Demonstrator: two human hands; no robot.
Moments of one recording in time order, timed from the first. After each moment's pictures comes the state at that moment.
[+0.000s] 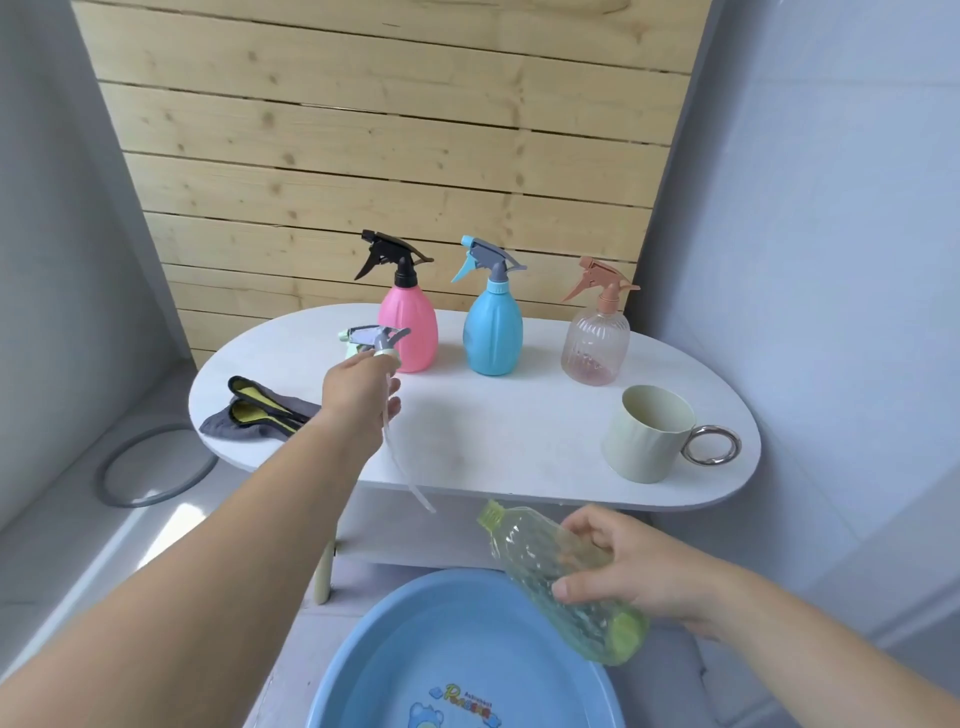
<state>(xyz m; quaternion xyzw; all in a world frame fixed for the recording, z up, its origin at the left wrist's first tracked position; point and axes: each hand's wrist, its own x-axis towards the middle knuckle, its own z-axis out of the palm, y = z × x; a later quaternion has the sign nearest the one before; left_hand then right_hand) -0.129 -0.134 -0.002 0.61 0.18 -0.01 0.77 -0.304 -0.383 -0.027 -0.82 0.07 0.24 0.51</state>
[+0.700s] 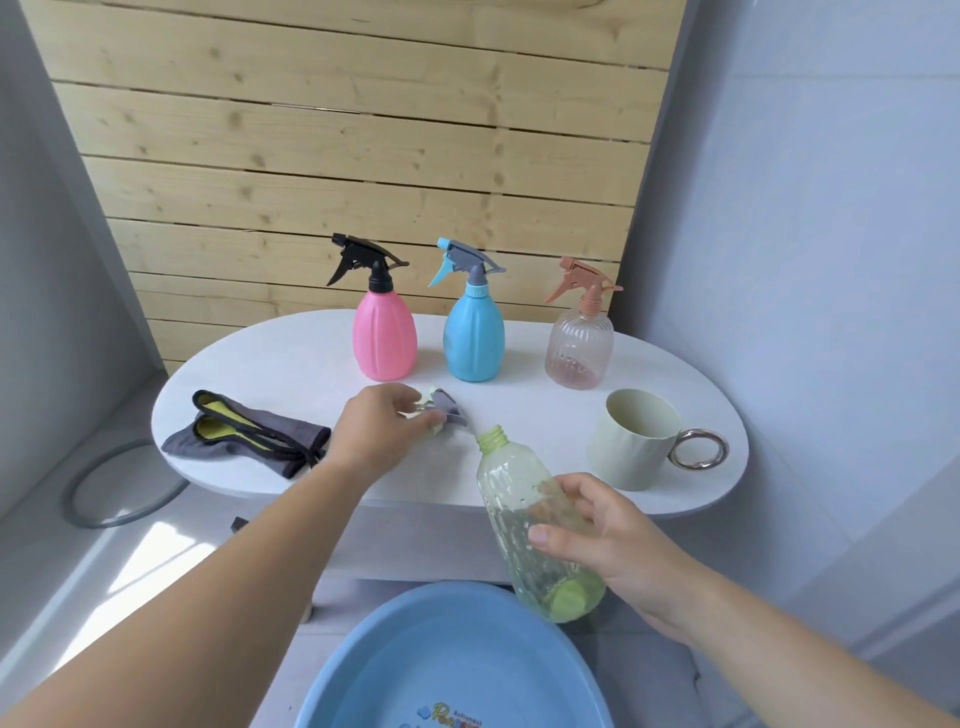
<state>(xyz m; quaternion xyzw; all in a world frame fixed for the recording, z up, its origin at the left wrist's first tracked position) -0.124 -0.151 -0.043 0.89 -0.02 0.02 0.45 -0.288 -0.379 -0.031 -0.76 0.05 0.09 0.64</state>
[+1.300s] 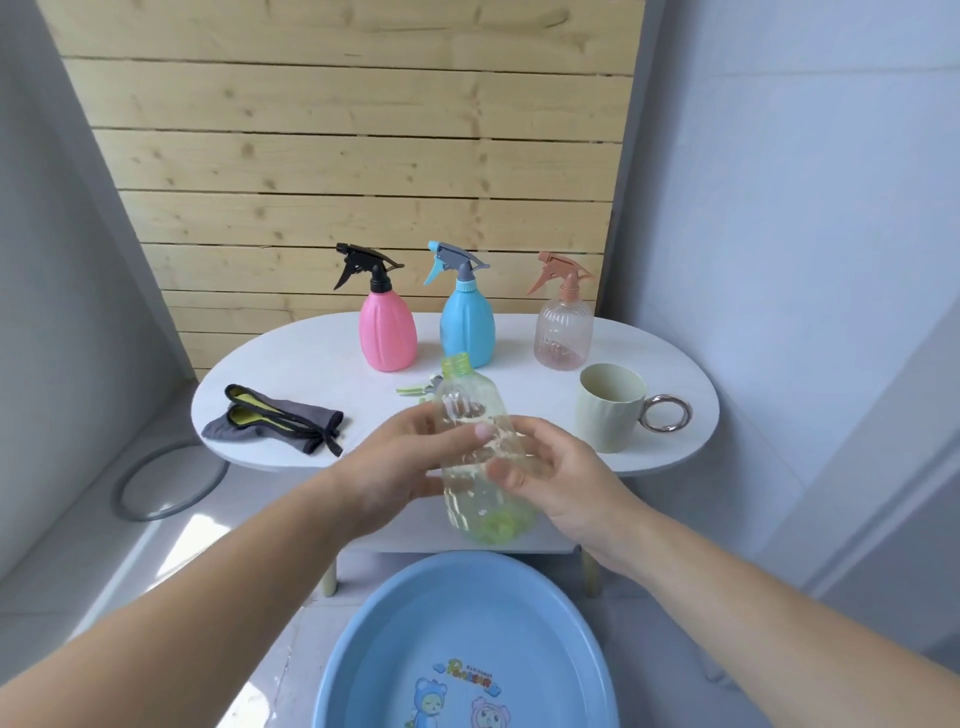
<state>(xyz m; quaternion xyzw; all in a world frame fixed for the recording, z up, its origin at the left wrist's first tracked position) -0.254 -0.161 0.016 0.67 -0.14 -0.25 0.69 -0.311 -0.350 -0.001 -0.76 -0.02 0.03 0.65</state>
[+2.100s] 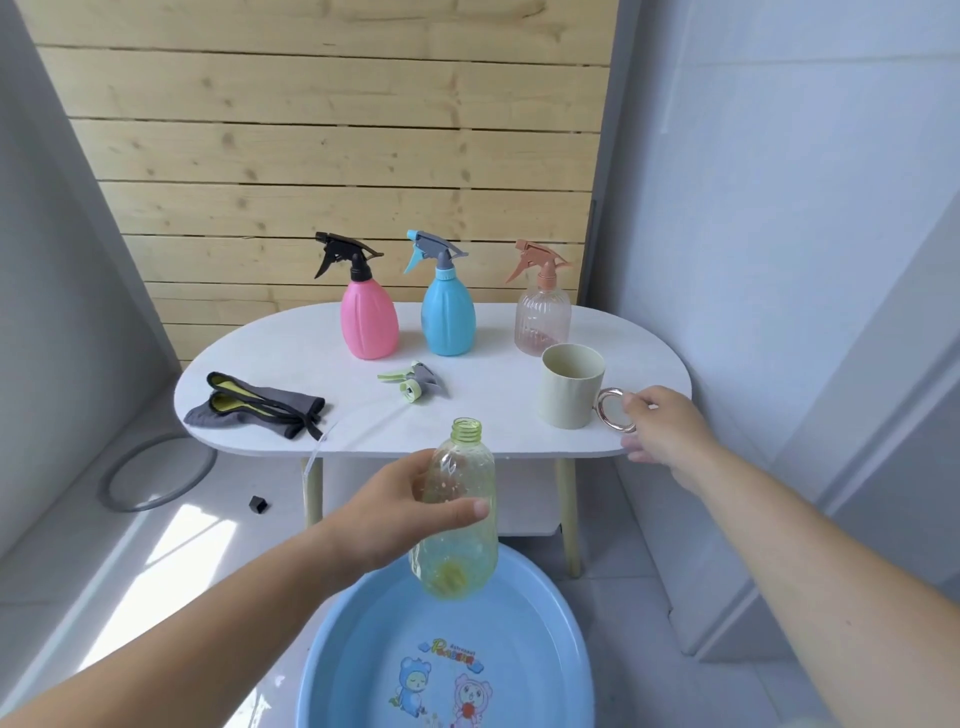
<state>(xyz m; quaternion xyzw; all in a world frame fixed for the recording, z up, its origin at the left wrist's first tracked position) -0.295 -0.163 -0.026 0.76 -0.15 -0.23 0.59 -0.281 -0.478 -0.015 -0.80 0.28 -0.08 0.53</state>
